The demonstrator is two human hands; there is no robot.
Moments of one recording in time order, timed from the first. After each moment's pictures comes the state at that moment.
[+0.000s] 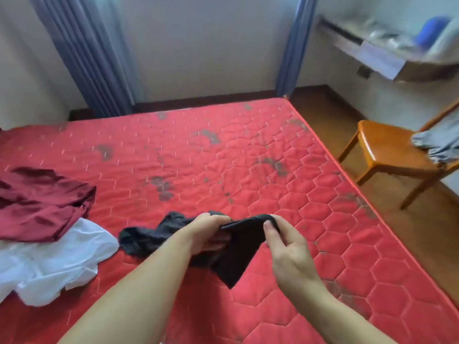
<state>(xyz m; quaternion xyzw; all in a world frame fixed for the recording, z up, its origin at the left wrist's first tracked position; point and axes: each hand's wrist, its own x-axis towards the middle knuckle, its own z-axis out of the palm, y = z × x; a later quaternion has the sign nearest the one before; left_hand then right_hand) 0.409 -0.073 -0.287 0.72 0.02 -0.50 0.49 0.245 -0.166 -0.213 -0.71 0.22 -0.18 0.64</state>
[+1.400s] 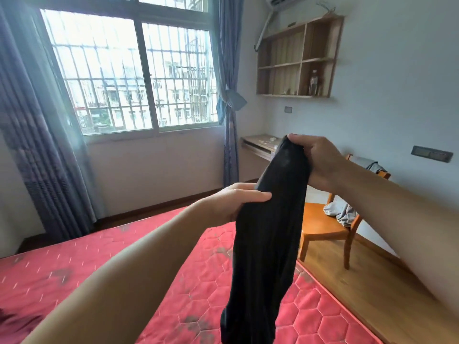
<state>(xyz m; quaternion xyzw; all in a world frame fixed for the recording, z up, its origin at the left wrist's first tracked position) 0.268 -0.188 0.091 0.54 -0.43 -0.49 0.54 0.134 -0.329 0.159 -0.62 0.18 -0.26 0.72</state>
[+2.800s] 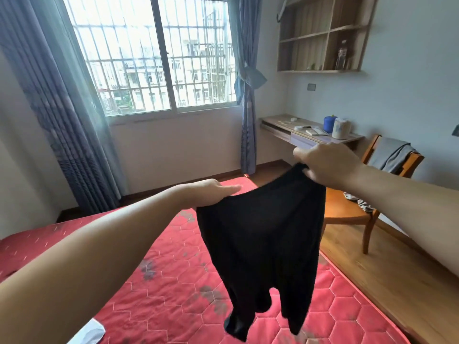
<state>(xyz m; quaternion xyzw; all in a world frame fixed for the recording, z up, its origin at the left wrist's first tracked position) 0.323 -0.152 0.060 0.87 -0.37 -0.23 0.24 0.138 -0.376 0.098 -0.95 0.13 -0.19 -0.23</state>
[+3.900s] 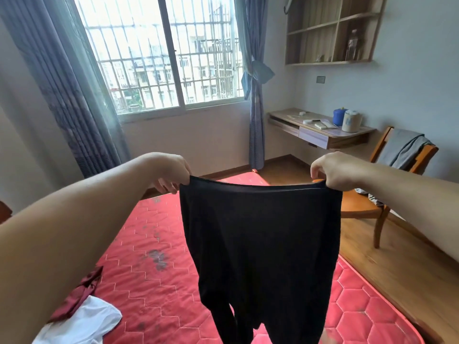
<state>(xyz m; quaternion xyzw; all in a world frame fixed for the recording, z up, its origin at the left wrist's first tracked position) 0.351 -0.093 0.115 0.94 -0.25 -0.22 0.06 0.122 -0.385 0.079 -0.97 0.25 0.01 0.01</state>
